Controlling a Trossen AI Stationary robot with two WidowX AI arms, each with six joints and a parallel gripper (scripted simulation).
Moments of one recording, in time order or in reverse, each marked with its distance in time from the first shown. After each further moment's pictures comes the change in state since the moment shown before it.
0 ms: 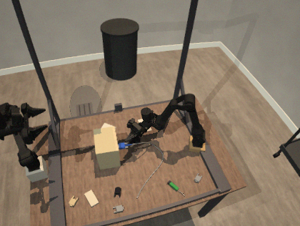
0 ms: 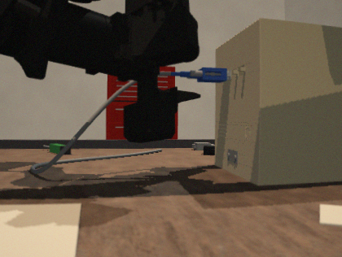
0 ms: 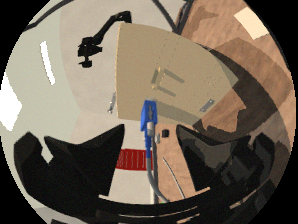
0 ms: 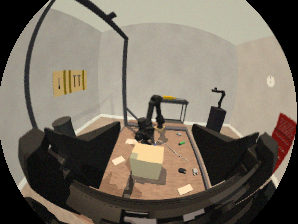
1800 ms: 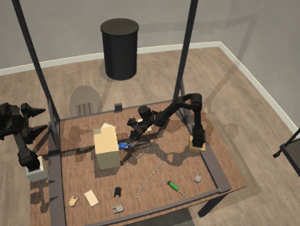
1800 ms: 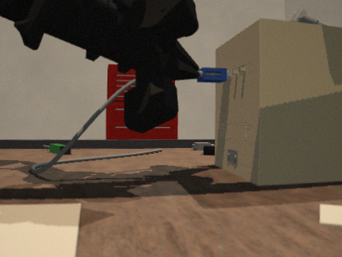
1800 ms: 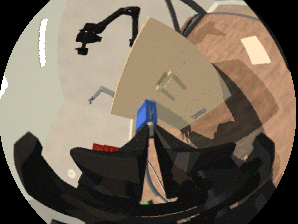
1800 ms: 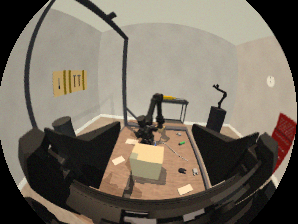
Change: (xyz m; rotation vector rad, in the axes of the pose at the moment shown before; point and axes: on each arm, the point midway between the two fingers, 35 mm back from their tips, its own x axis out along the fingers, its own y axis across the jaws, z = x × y) left arm 0.000 0.005 0.000 -0.201 0.004 -0.139; right arm 0.000 0.000 0.000 0.000 0.000 0.000
